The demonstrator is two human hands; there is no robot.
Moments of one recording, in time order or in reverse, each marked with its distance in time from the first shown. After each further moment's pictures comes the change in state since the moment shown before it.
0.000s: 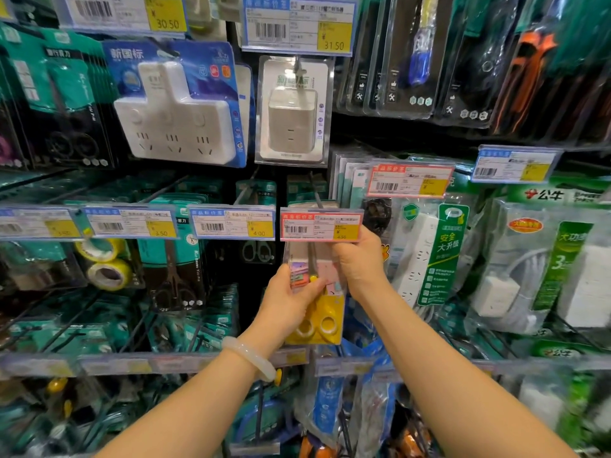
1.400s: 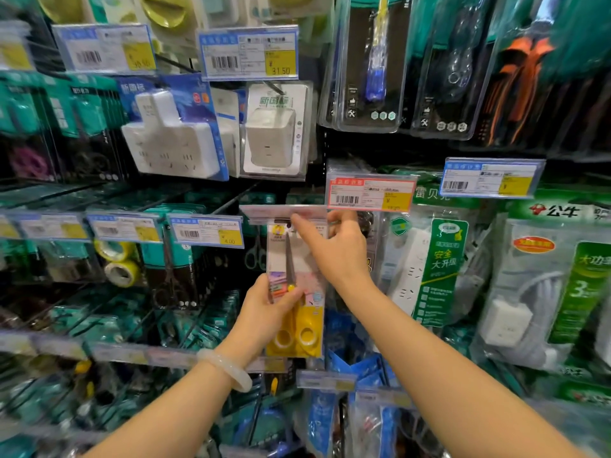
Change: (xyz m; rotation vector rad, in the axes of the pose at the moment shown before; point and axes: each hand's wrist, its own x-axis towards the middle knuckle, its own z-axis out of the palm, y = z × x) left_hand -0.009 0.005 0.024 0.022 0.191 -0.015; right_hand 0.016 -0.022 -0.026 -0.320 -0.113 -0.084
